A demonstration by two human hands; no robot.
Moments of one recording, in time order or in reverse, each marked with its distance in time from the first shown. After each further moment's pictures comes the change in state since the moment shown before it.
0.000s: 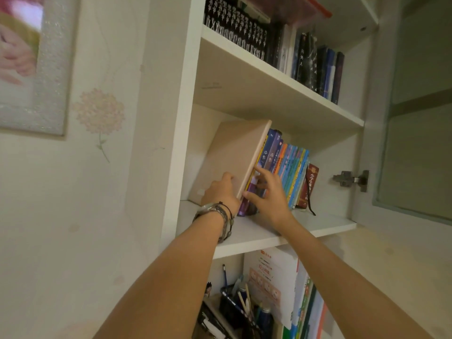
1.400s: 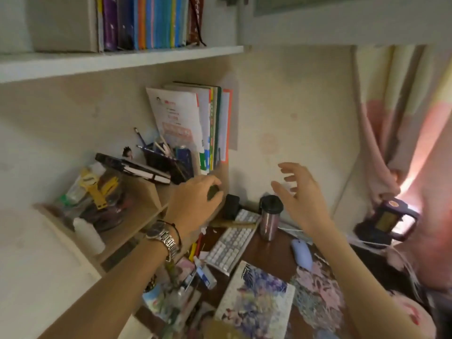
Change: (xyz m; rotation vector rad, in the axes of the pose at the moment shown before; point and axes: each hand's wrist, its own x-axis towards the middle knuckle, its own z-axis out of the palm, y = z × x) left_hand -0.284 -0.025 0.149 -0.090 -0.412 0.551; right_hand -0.391 0.005 -0.138 -0.515 0.164 0.599
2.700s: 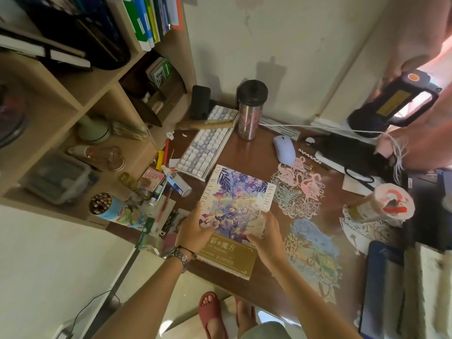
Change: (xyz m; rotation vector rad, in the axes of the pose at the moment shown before) left_hand -0.204 -0.039 0.267 -0.450 -0.742 -0.701; right_hand -0.255 0.167 0.136 0.113 -0.383 0.981
